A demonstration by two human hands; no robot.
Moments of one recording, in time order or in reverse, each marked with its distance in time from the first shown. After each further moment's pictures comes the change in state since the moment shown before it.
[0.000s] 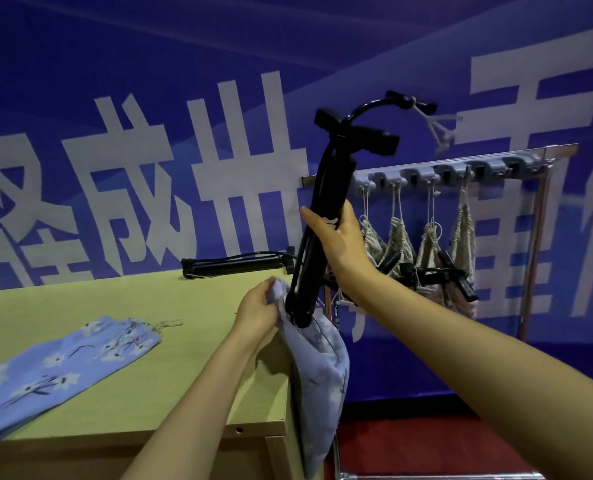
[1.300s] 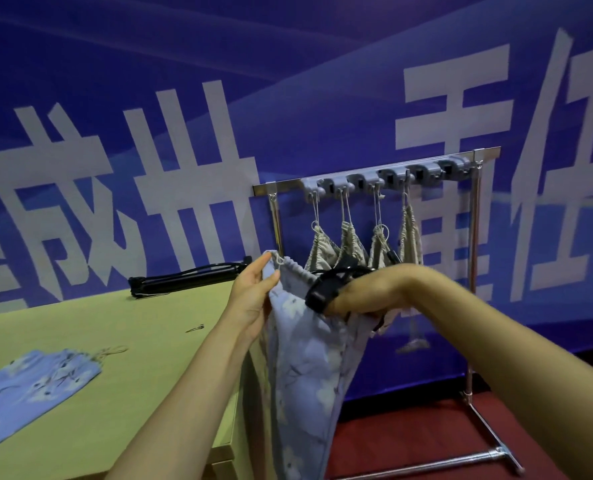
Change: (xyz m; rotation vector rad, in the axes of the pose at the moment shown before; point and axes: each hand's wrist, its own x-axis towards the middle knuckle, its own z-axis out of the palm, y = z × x) left_hand 0.016 0.046 0.059 -0.703 -0.199 -0.004; right_hand -0.024 -0.038 -0.114 -0.896 -0.802 0.747
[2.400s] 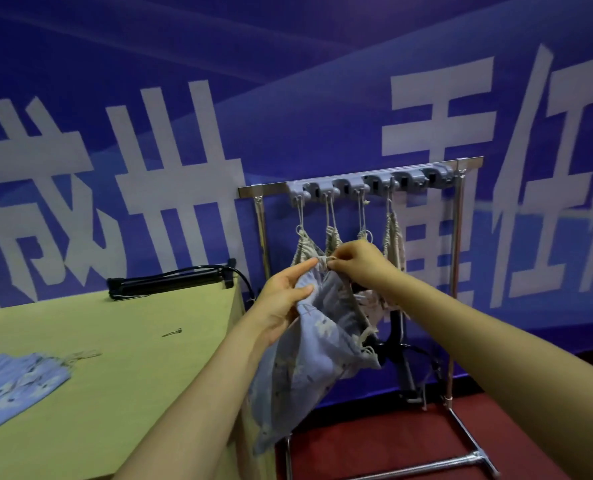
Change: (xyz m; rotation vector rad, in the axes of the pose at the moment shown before) left_hand 0.004 -0.021 0.058 0.169 -0.269 -0.064; right_hand 0.047 0.051 -0.044 -0.003 0.785 -0.218
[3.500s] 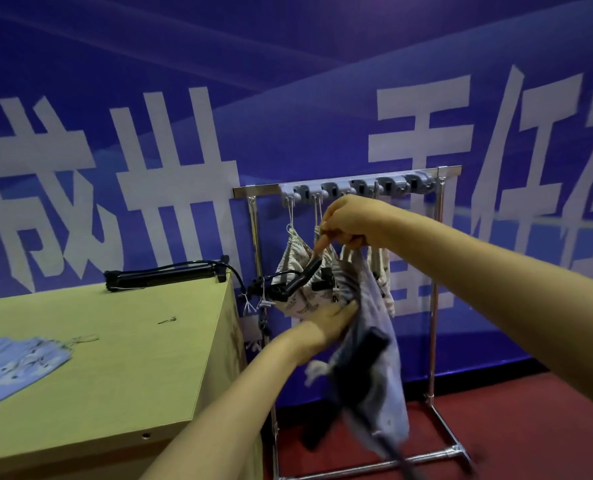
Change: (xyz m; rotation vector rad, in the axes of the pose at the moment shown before) left_hand -0.041 -0.025 0.077 0.365 -0.216 -0.145; right_hand -0.045 -0.084 -0.075 0.154 -0.213 0.229
